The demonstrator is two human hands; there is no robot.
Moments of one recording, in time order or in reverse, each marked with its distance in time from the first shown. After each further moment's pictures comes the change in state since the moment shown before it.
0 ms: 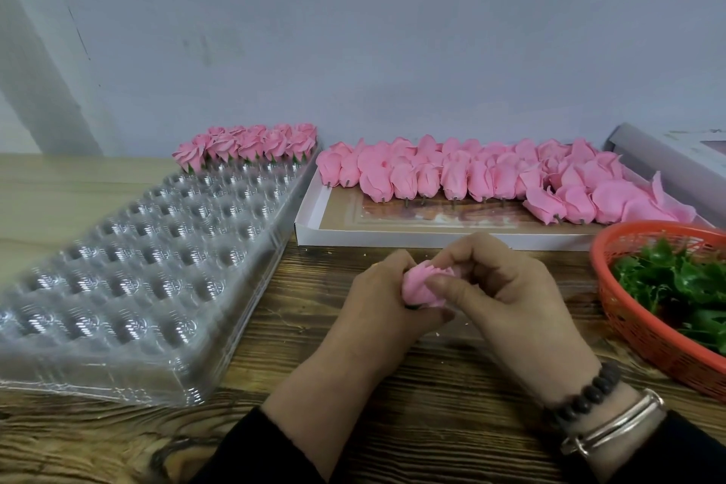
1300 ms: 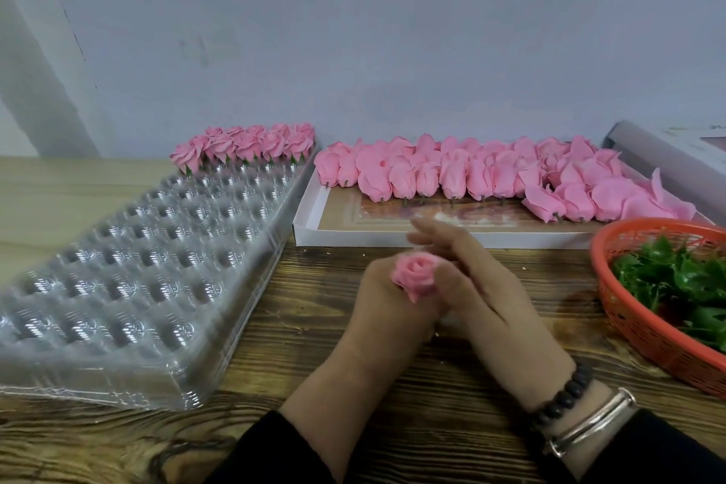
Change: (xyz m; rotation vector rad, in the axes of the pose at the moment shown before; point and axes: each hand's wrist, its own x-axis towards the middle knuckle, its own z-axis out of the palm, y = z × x) left_hand 0.000 0.006 0.013 -0.410 0.062 0.151; right_hand -0.001 0.000 0.008 -0.053 -0.089 -0.050
